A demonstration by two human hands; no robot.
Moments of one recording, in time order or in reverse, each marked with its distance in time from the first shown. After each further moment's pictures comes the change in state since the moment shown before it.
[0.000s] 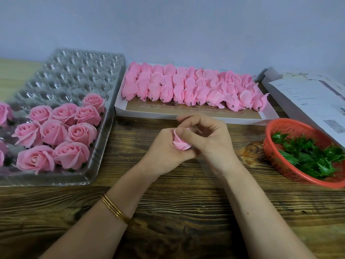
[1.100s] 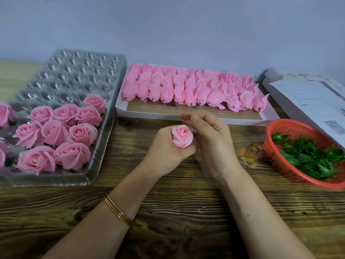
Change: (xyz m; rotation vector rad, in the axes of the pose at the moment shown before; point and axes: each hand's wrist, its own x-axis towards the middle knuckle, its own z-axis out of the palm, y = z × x) left_hand 0.001 -0.002 0.003 0.047 0.132 0.014; right_hand 0.005 0.008 0.001 0.175 0.118 0.111
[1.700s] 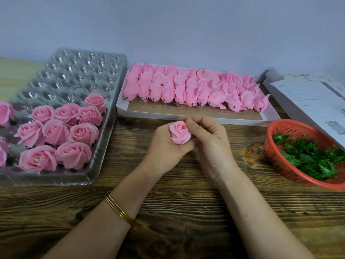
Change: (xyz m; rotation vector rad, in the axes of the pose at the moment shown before) left_hand 0.000 0.002 0.000 -0.018 0.083 -0.016; right_hand -0.001 0.006 0.004 0.029 0.026 0.043
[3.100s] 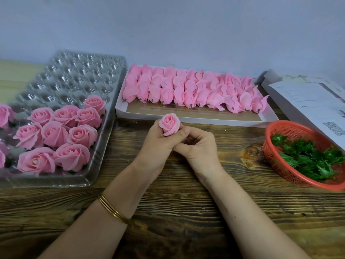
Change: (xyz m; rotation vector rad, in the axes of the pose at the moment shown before) left_hand 0.006 0.001 -0.004 -0.430 0.049 -0.141; right_hand -0.004 0.018 0.009 -0.170 -0.048 -0.100
